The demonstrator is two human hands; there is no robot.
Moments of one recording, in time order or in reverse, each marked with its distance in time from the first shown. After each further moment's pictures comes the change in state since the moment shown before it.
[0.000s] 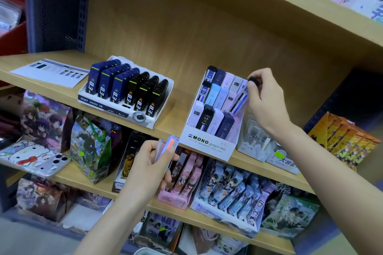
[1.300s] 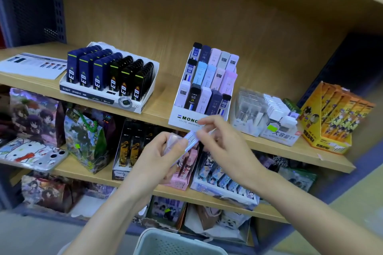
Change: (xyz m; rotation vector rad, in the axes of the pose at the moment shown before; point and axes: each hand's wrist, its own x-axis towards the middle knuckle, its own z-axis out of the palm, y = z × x) left_hand -0.009 -0.009 0.020 -0.024 -0.281 0.001; right_hand -0.122 -0.040 0.018 0.326 -0.435 0.237
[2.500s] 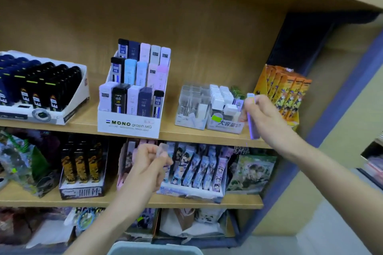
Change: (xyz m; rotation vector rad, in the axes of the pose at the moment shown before) left_hand 0.018 -0.033 0.092 0.210 0.004 0.079; right_hand -0.033 0.082 -0.152 -0.029 0.312 0.246
